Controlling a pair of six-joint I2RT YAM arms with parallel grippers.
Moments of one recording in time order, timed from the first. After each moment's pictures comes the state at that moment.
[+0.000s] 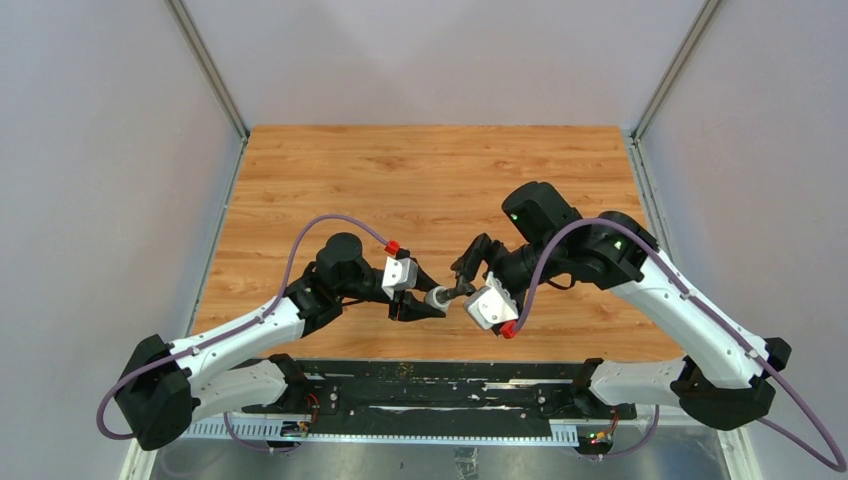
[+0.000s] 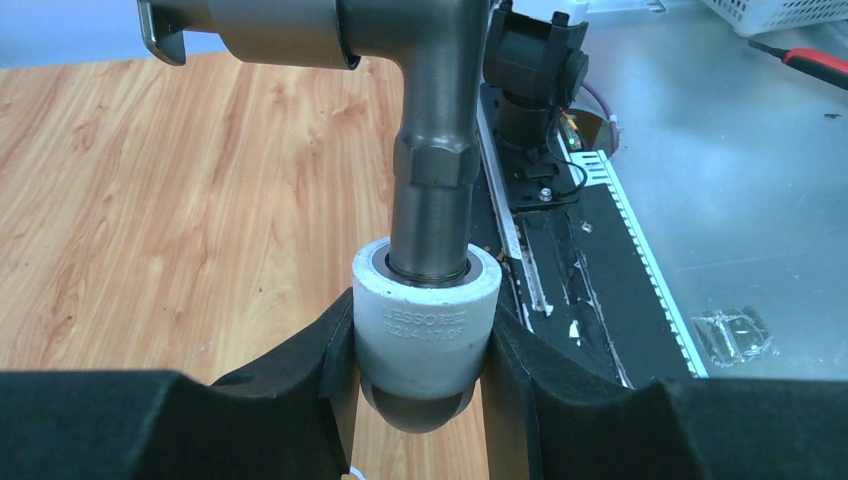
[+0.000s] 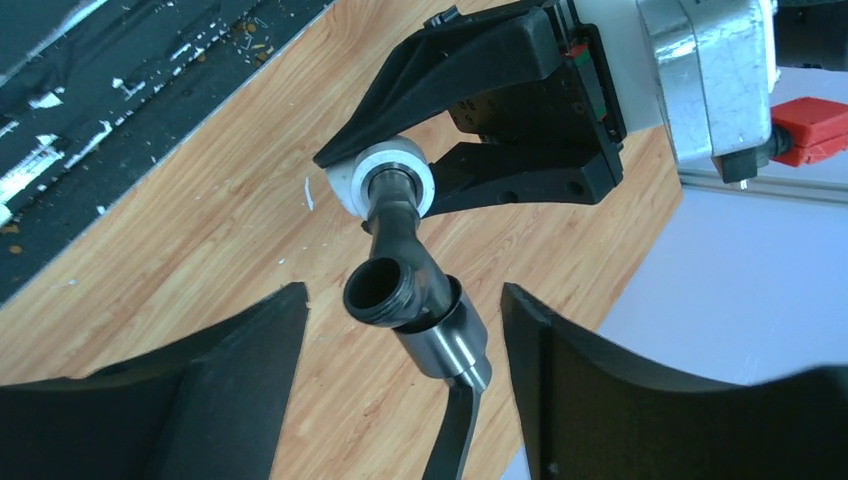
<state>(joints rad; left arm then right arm) -0.79 1.03 0.58 0.31 0.89 0.17 0.92 1.17 1.55 -1.25 -0.57 -1.53</state>
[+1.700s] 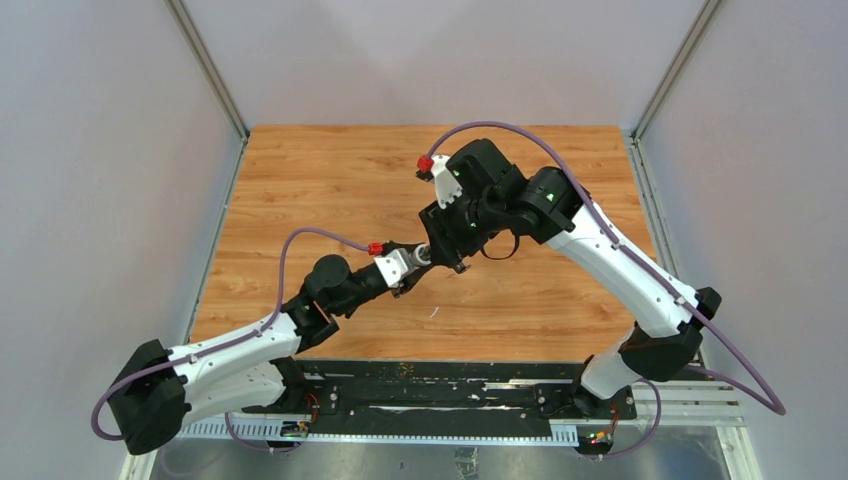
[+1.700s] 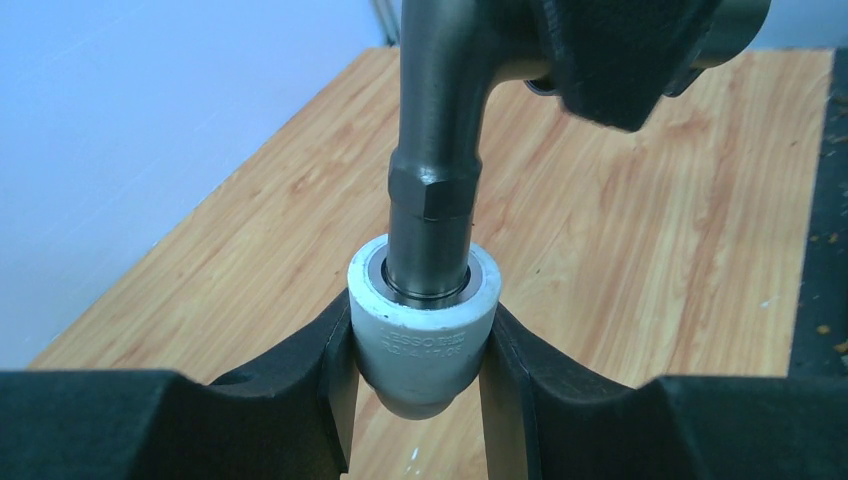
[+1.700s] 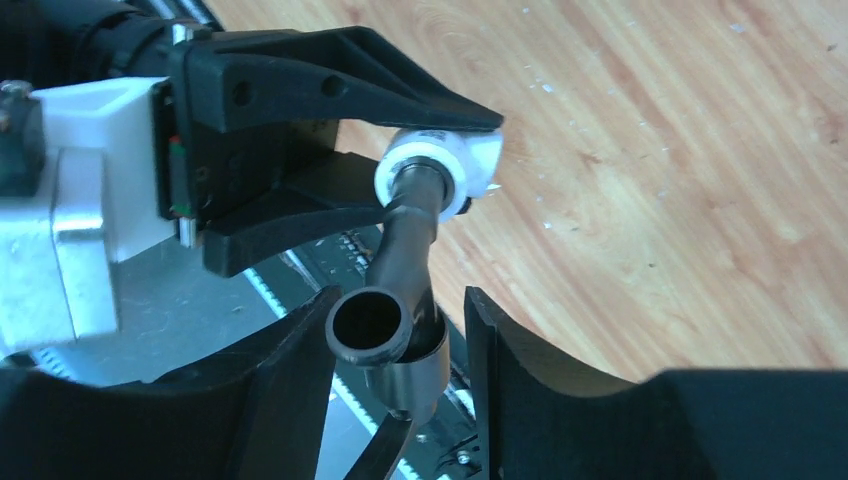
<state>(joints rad) -0.86 0.96 0.45 0.54 0.17 0.30 0.92 1.53 1.89 -1.21 -0.15 0.16</state>
